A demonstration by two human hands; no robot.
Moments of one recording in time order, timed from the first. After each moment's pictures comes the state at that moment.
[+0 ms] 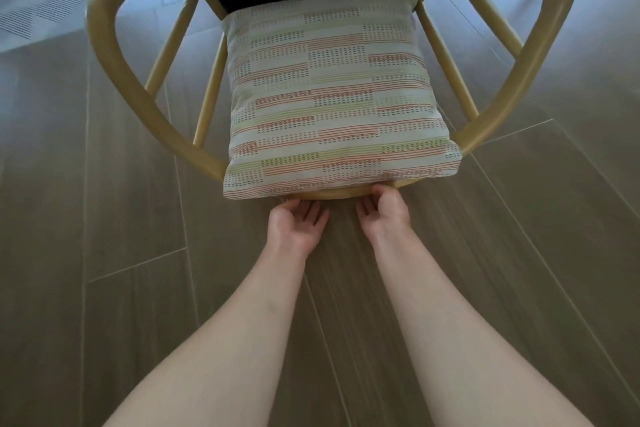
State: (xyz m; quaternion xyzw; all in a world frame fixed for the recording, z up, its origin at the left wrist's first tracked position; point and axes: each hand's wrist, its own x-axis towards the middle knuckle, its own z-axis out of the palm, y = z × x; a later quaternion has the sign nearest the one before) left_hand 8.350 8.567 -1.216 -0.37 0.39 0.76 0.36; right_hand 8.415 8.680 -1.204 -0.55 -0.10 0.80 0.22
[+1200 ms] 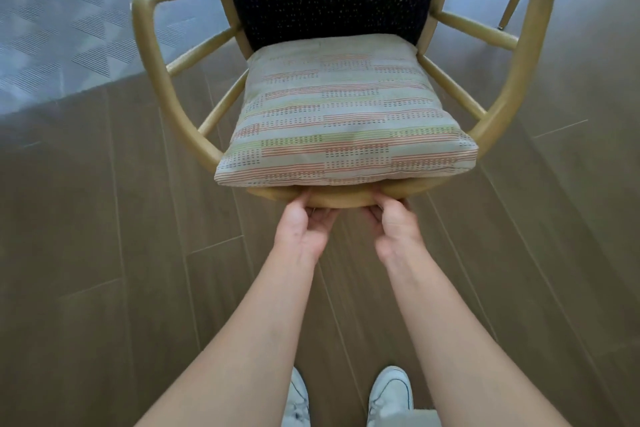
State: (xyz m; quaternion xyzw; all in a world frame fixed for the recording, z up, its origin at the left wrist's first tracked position) left_hand 8.396 8.560 -0.870 -0.34 0.41 0.76 0.37; right_hand 8.474 8.654 -0.873 -0.54 -0.23 0.79 0.19
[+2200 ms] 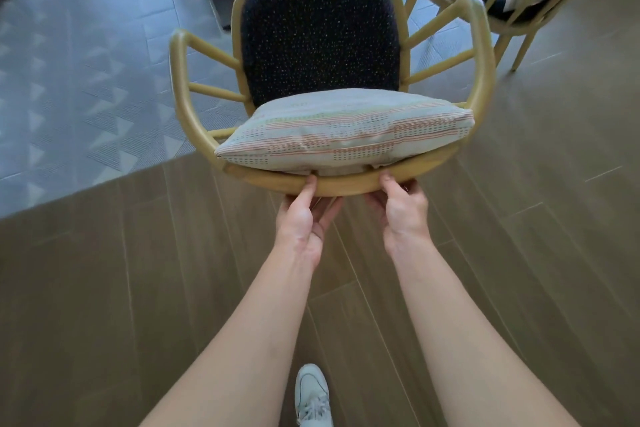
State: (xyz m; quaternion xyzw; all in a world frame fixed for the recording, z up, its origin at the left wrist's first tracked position) left_hand 8.229 8.678 -0.661 -0.23 0.44 0.79 0.36; right_hand 8.305 8.782 -0.658 -0.51 -0.33 0.75 0.28
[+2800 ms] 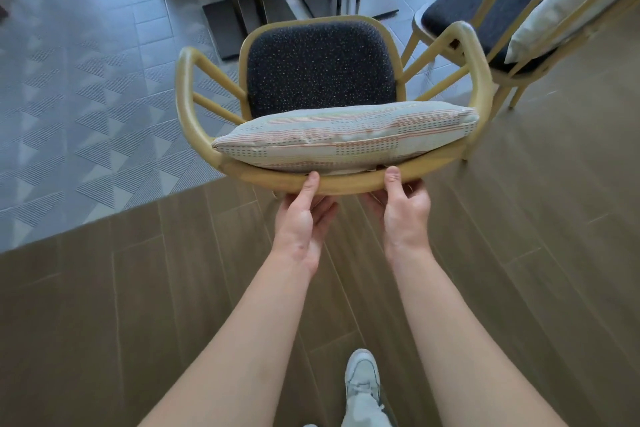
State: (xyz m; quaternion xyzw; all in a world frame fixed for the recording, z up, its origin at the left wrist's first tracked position) left_hand 8.117 8.750 -0.623 -0.15 0.49 0.77 0.37; right_hand 8.195 8.849 -0.616 -0.47 -0.39 0.72 0.33
